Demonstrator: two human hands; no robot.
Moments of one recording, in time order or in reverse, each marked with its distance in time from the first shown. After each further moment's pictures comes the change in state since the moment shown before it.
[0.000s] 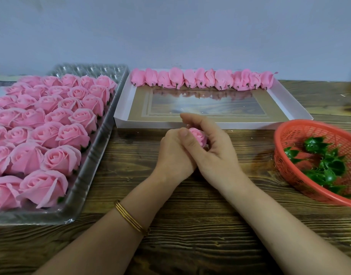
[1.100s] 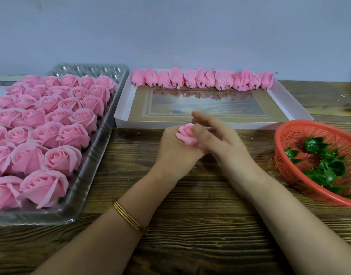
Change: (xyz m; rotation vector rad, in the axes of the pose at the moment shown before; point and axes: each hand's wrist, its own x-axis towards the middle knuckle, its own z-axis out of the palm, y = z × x) left_hand -0.005 0.007 -0.003 -0.380 0.002 -0.021; right_hand 0.011 0.005 -0.024 0.175 -0.141 0.221
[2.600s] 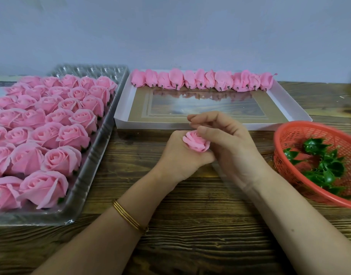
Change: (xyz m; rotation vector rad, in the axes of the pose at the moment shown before) left_hand 0.000 -0.001 -0.001 0.059 -0.149 -0.024; right_hand -0.001 -0.007 -0.002 0.401 -0.017 -0.007
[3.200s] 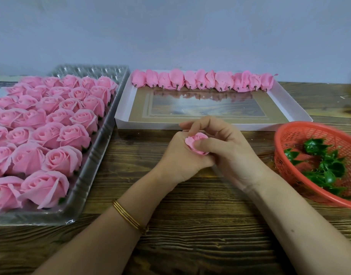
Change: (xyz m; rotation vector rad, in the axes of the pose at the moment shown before) left_hand 0.001 0.001 0.001 0.010 -0.068 0.018; right_hand -0.001 -0.001 0.003 -0.147 -0.081 0.017
